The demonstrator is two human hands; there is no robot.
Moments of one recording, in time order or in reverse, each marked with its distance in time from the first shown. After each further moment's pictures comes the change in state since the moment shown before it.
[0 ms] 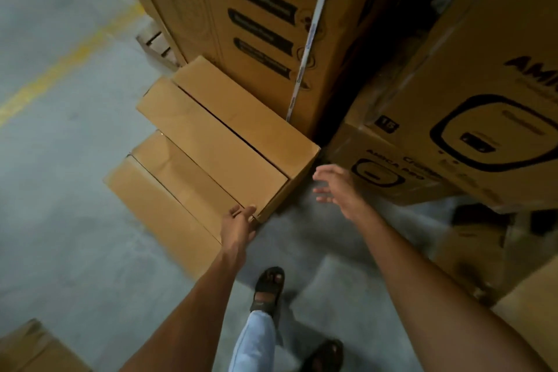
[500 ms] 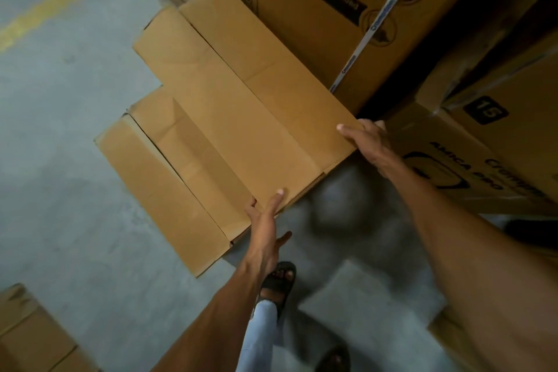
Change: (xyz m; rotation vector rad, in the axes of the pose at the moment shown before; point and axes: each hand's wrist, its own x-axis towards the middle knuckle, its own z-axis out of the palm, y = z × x) left_hand 0.111 -0.050 0.006 -0.218 -0.110 -0.070; right_hand 0.177 0.008 0.051 -0.660 0.072 -0.180
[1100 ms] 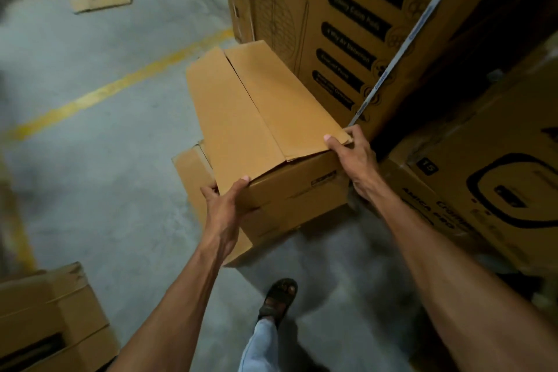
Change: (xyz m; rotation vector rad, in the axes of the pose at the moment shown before) left_hand -0.250 0.112 -0.079 -0.101 0.133 0.449; right_hand -0.257 -0.139 -0.078 0.225 0.067 -0.379
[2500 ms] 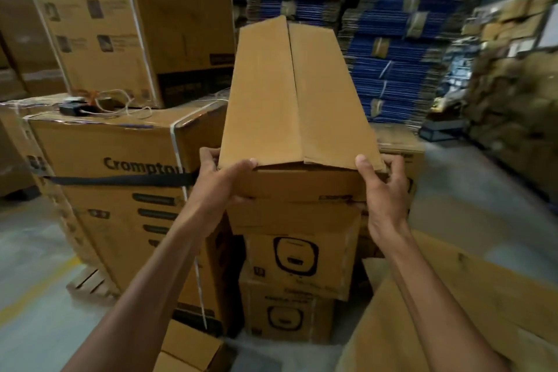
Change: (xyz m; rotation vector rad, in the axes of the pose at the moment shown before) left_hand -0.443 0.168 0.226 0.326 -1.041 0.666; right_hand -0.395 -0.086 -0.421 0.512 1.153 -0.359
